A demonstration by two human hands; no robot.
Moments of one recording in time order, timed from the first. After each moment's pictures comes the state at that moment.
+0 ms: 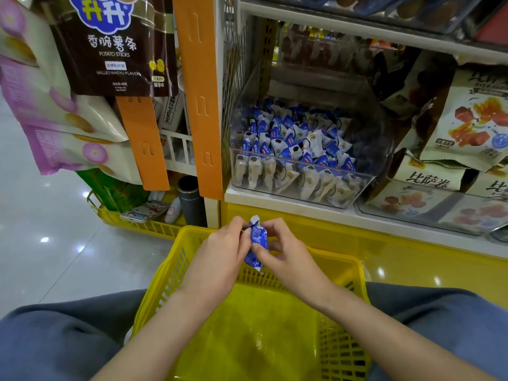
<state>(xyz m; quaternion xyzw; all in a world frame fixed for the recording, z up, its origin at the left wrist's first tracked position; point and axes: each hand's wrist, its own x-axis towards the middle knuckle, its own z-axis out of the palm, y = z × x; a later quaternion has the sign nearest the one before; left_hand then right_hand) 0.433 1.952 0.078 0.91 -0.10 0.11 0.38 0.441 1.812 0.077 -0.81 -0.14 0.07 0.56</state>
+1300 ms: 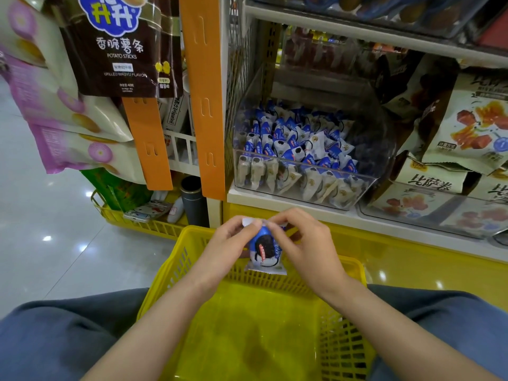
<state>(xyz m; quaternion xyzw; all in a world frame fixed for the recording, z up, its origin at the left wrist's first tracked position) 0.441 1.947 0.090 0.68 0.03 -0.12 0.73 0.449 1.798 0.096 -0.88 -0.20 -0.16 0.40</state>
